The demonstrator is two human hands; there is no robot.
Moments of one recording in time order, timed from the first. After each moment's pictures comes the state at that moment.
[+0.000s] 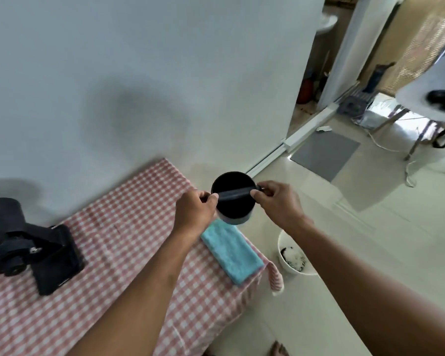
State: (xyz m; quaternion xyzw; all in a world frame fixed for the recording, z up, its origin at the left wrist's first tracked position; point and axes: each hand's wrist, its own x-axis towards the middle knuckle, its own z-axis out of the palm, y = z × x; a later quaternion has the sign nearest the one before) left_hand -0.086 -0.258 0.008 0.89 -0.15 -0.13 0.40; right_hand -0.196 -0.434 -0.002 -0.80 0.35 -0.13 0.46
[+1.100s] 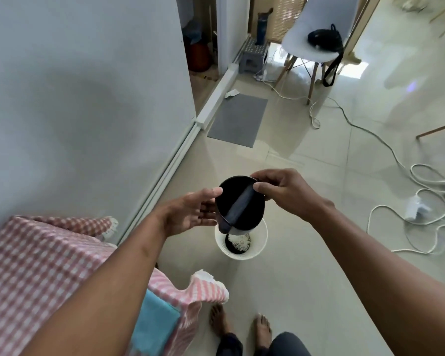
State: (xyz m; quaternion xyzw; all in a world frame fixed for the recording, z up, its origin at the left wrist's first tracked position) left_hand -0.108 -0.548 -0.074 0.59 -0.23 -0.69 0.35; right_hand -0.343 -0.685 -0.046 -0.72 0.40 -0.13 0.54
